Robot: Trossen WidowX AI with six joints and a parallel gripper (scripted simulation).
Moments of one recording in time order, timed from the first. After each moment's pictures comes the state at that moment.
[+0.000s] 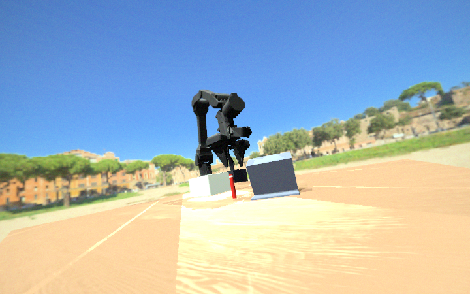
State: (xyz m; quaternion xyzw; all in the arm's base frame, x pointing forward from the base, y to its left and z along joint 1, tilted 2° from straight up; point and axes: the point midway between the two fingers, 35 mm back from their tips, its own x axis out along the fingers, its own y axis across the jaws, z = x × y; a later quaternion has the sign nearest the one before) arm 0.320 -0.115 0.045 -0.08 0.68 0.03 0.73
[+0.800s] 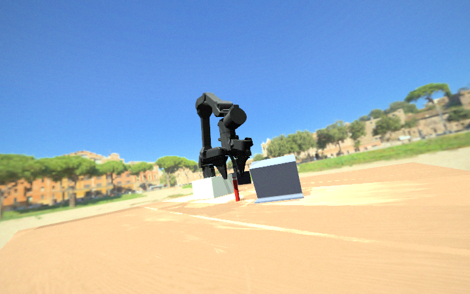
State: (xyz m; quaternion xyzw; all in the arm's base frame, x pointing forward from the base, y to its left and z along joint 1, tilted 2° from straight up) arm 0.305 -0.123 0.018 -0.05 0.71 0.03 0.70
